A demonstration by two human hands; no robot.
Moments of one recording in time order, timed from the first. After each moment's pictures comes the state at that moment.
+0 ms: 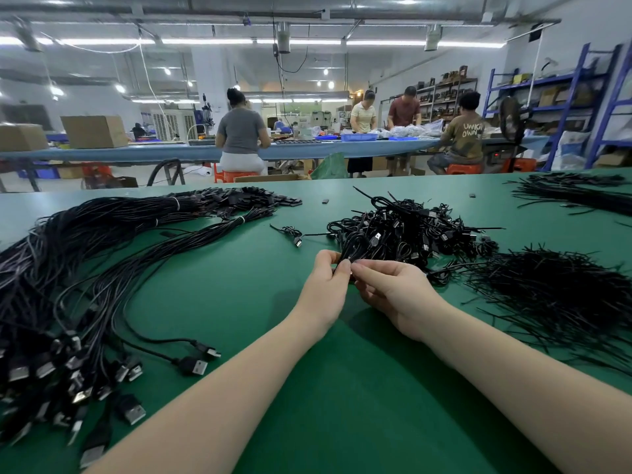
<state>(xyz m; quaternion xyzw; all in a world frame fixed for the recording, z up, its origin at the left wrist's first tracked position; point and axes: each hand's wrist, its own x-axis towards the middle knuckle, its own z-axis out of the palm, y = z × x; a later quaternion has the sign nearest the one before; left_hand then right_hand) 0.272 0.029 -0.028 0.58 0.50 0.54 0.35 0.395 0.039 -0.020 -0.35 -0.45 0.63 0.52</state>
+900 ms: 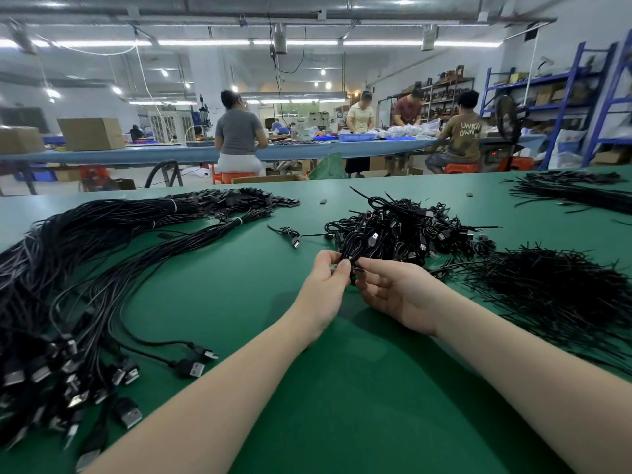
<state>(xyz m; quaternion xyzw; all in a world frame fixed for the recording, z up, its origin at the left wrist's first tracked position) 0.272 0.028 -0.027 0.60 0.47 0.53 0.37 0.408 0.047 -0.011 -0.37 -0.42 0.69 0.45</state>
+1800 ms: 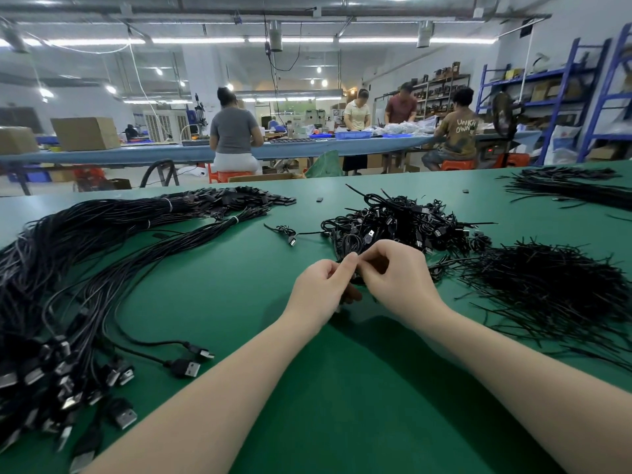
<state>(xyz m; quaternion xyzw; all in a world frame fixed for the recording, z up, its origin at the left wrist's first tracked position) 0.272 0.026 -0.028 0.60 0.54 0.49 0.35 0.406 0.042 -0.016 -0.47 -0.73 0.10 0.49</state>
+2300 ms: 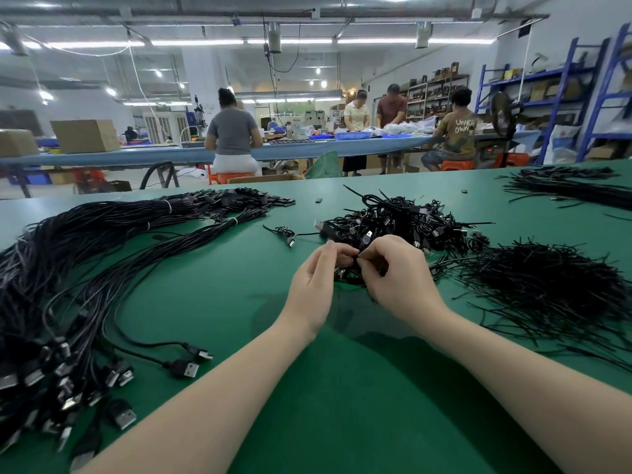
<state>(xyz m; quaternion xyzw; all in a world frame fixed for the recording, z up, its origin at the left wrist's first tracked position) 0.275 0.016 -0.025 0.58 0.40 0.61 0.35 0.411 0.041 -0.015 -0.44 -0.76 0.04 0.48</state>
